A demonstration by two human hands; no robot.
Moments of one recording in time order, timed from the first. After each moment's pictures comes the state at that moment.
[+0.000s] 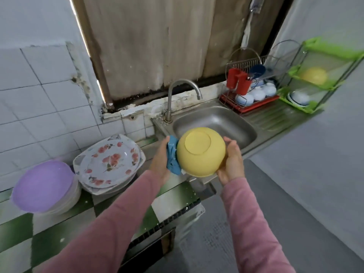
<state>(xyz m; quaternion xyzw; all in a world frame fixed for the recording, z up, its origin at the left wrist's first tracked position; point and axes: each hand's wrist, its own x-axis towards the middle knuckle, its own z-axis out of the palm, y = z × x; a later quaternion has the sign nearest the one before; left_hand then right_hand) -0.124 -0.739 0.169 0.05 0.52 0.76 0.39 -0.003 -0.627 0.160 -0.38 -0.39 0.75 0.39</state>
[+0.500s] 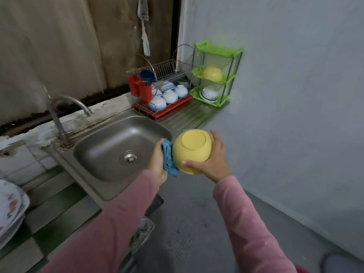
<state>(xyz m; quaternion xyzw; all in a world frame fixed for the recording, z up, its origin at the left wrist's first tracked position) 0.068 -0.500 0.161 0.14 0.49 0.66 0.55 0.223 -0.441 0.162 -0.46 -0.74 0.37 0.33</state>
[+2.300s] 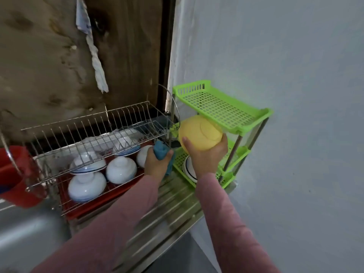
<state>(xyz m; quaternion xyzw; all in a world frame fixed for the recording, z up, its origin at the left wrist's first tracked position) -0.031 0.127 0.158 0.19 0.70 0.65 0.23 0.068 0.207 0.190 -0.46 -0.59 0.43 0.50</state>
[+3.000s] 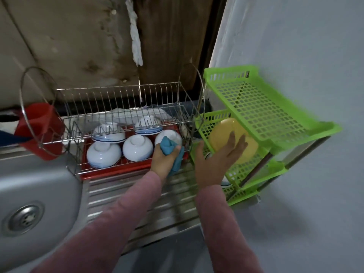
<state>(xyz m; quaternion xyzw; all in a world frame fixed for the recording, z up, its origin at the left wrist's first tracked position) -0.027 0.147 0.124 0.04 0.67 0.70 0.25 0.054 0.228 0.149 -0.37 -0.73 0.32 0.47</state>
